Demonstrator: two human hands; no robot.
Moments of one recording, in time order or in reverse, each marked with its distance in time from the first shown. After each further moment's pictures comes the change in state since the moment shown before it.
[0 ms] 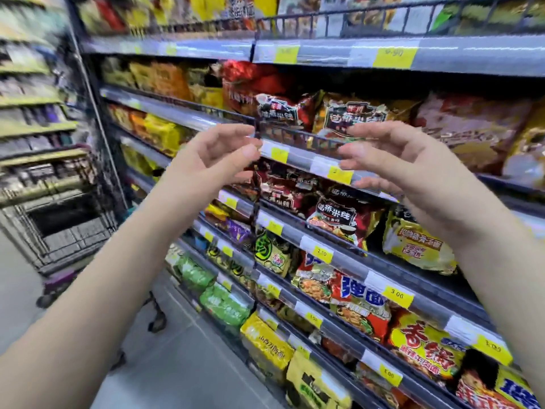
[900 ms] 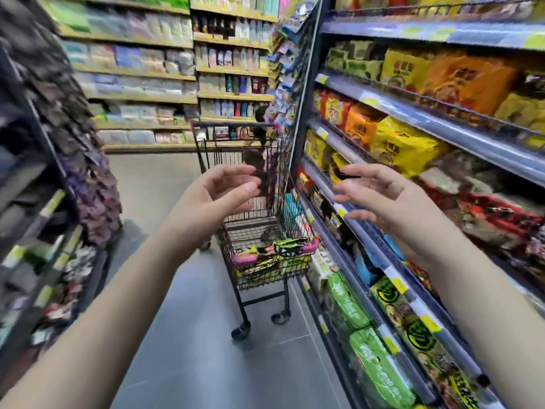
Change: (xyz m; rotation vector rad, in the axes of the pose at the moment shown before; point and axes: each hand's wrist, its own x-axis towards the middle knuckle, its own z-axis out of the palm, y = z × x) left_hand -0.072 -0.096 -0.493 0.145 0.546 -0.265; right_hand 0.211 0.060 0.526 0.230 -0.528 0.129
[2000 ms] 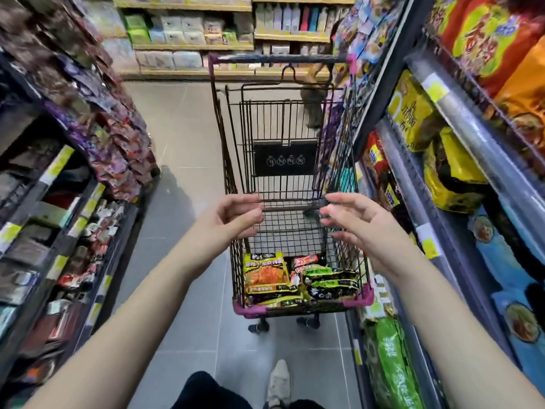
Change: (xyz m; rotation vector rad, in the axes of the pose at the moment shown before) left_hand 0.306 -0.243 -0.021 -0.023 0.254 -0.455; right_hand 0.395 0.267 0.004 0.144 -0.274 0.382
